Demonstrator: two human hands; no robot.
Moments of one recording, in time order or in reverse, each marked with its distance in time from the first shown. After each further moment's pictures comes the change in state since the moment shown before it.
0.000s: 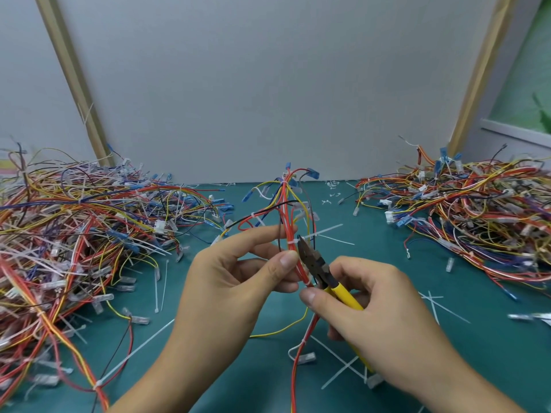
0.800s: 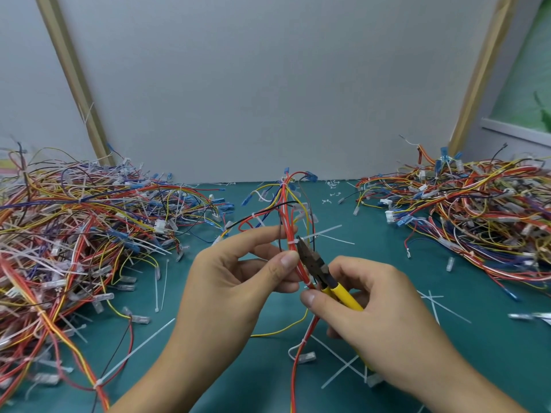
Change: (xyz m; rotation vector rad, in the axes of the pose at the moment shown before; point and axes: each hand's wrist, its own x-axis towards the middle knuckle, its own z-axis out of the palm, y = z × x) left_hand 0.000 -0.001 0.001 0.000 -0.003 0.001; right_hand 0.001 0.000 0.000 -0.025 0.000 -0.014
